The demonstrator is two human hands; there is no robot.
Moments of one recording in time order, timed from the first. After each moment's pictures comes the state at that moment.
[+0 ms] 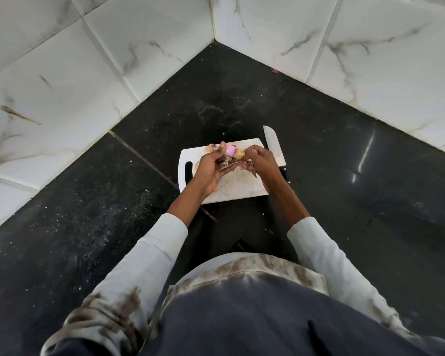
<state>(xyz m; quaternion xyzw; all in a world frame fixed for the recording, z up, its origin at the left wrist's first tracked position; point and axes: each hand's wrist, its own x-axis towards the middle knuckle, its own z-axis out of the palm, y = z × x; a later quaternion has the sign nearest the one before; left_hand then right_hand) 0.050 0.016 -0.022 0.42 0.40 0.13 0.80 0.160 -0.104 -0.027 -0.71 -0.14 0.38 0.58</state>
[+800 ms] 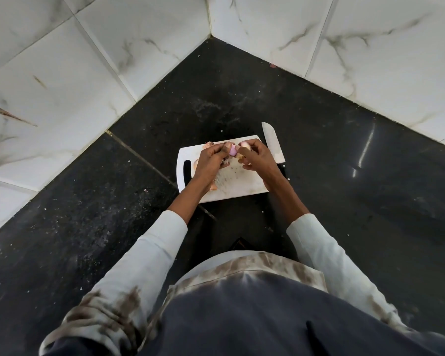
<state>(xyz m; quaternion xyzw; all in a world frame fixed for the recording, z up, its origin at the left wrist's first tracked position) 0.056 0.018 -0.024 0.63 0.38 0.12 0.67 0.164 -0.102 -0.036 -0.69 -0.17 0.38 0.59</state>
